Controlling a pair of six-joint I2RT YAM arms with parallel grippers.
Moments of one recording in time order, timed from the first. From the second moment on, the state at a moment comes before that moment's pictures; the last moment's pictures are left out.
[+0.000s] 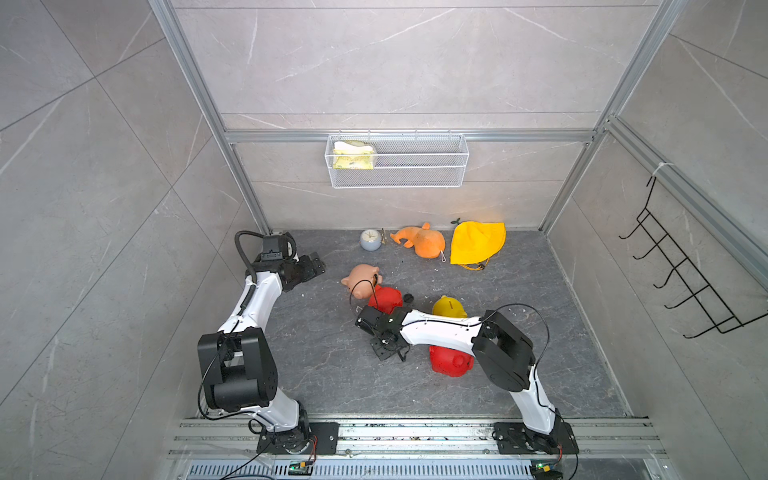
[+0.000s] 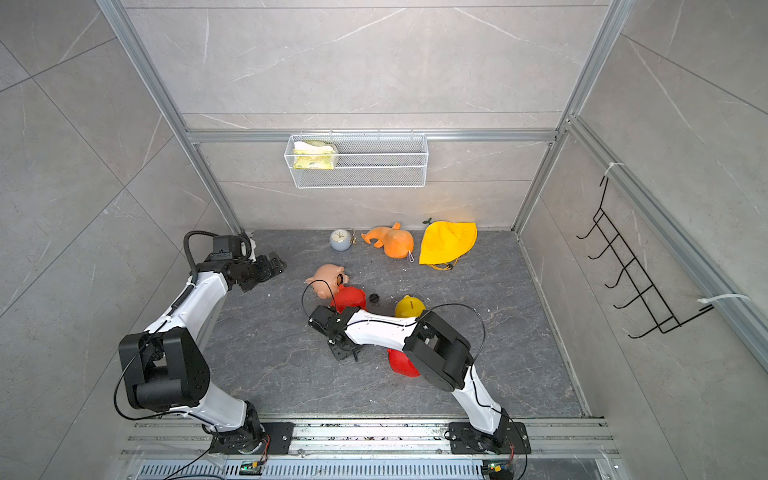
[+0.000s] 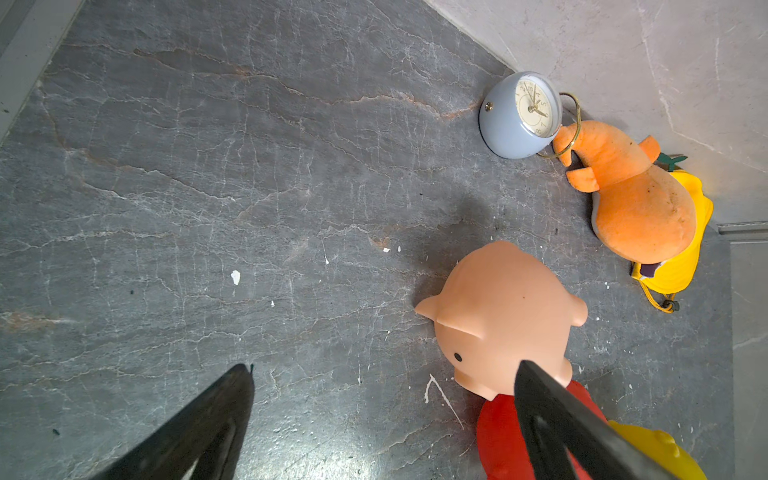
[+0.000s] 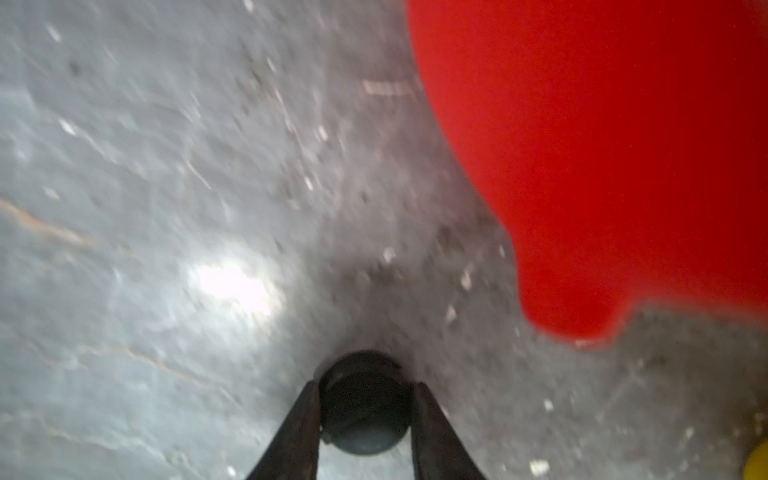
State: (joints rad) left arm 0.09 1.58 1.25 -0.56 0.29 -0.34; right arm 1.06 2.13 1.56 -0.79 0.17 0.44
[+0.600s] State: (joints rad) left arm 0.09 1.57 1.23 -0.56 0.35 -0.36; right arm 0.75 2.12 1.53 -0.66 0.16 0.45
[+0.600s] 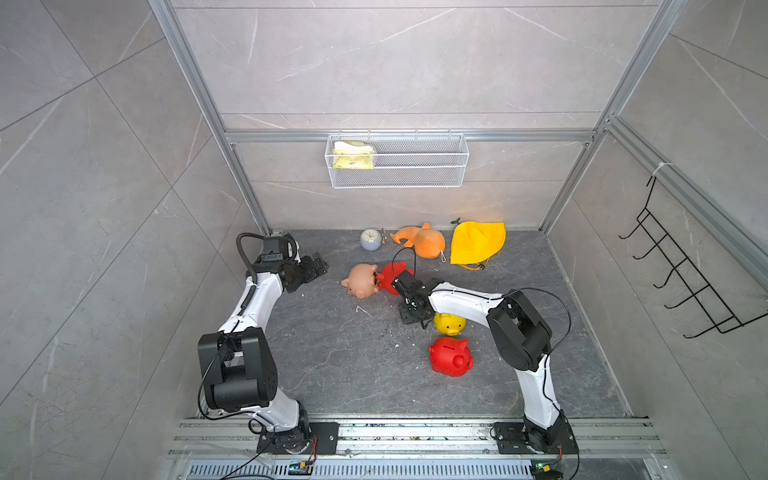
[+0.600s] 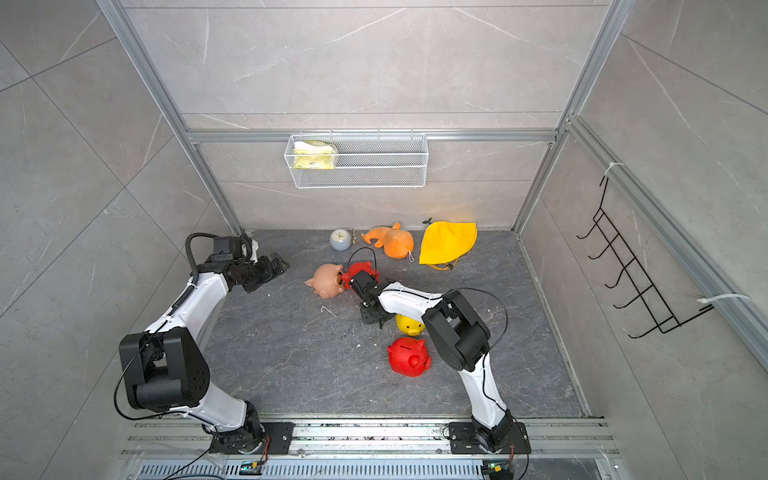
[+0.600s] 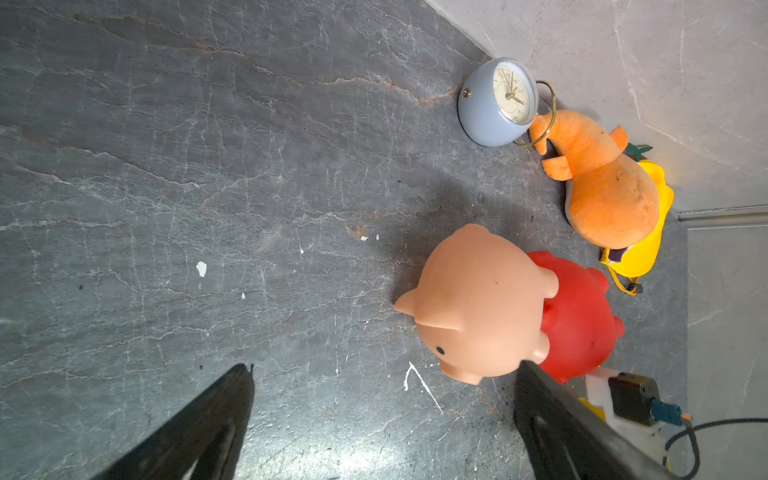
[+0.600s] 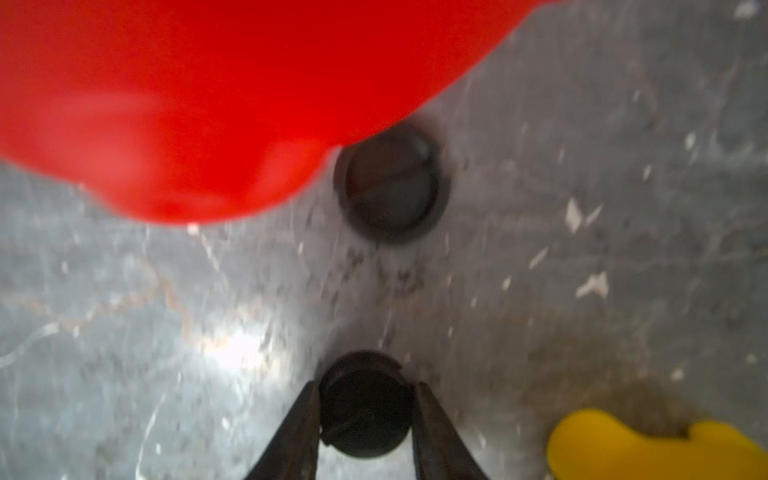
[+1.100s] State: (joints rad) left arm 0.09 1.57 1.23 -0.54 0.38 -0.36; right arm 0.66 2.28 1.79 -0.69 0.19 0.36
